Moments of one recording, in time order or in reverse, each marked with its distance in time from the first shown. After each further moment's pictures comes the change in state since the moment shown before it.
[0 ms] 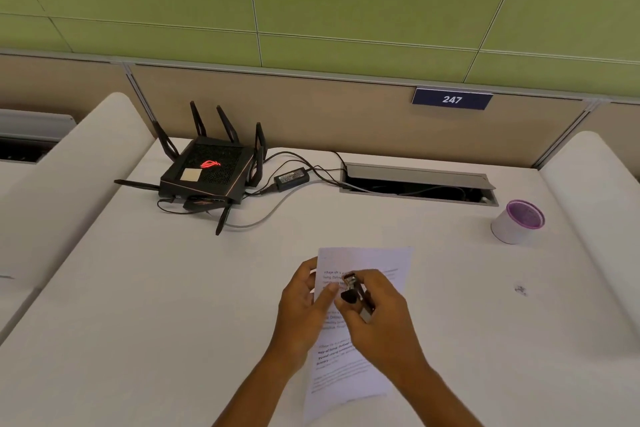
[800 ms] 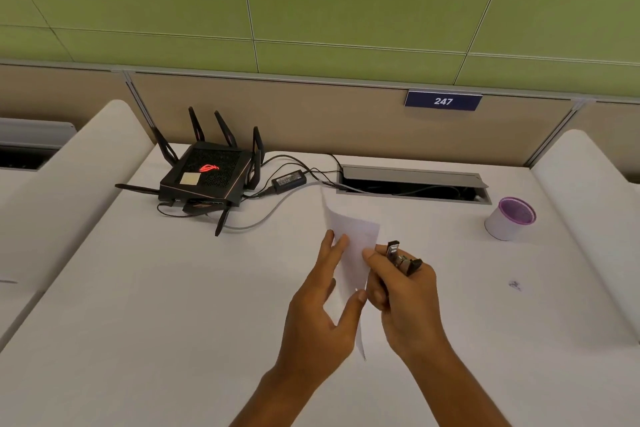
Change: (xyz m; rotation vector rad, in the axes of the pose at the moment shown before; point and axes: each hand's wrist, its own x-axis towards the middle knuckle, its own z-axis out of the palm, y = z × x) left_hand -0.043 0.027 0.016 0.397 -0.046 0.537; right_hand 0.009 -0.053 -0.032 0.707 0.235 0.342
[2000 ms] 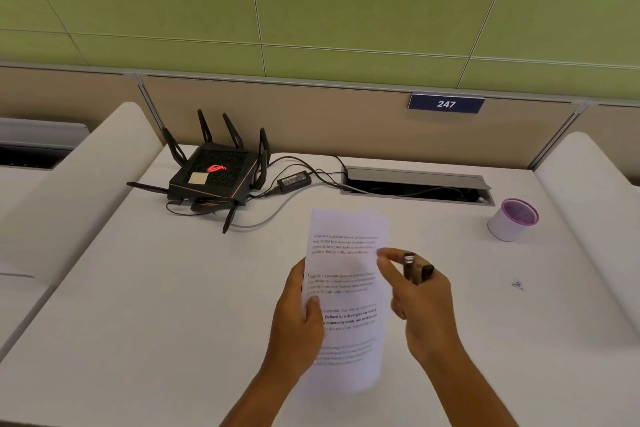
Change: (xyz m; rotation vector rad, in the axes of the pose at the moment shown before) left_hand -0.017 -0.011 -0.022 -0.003 0.016 -0.415; right_hand 0.001 0.014 -0.030 -0.146 0.066 -0.025
